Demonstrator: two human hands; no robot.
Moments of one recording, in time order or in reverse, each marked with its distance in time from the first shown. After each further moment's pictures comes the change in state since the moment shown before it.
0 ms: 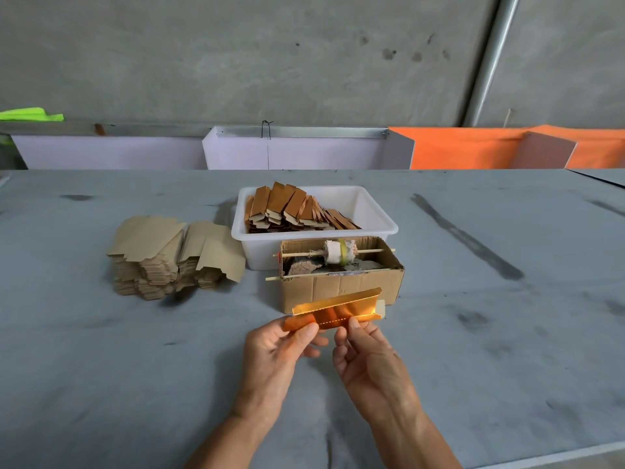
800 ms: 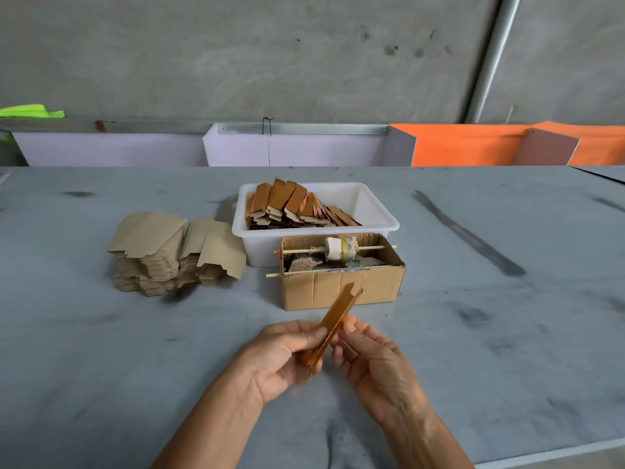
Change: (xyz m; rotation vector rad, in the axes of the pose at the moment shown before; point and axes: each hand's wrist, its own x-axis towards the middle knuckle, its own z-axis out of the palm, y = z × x) left_hand 0.018 0.019 -0.004 -0.194 -0.233 -0.702; right_hand -0.001 -0.003 -0.009 -0.111 -0.101 0.019
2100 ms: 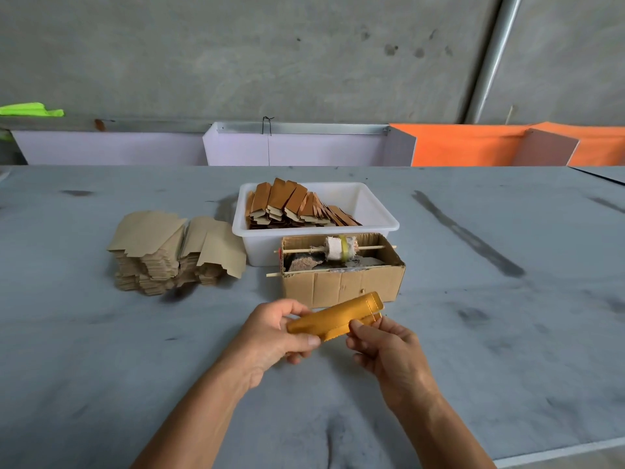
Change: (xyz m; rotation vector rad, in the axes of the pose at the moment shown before) left_hand -0.002 0.013 -0.008 0.556 0.129 0.278; right_hand 0.002 -0.018 -0.005 -0.456 0.156 -0.111
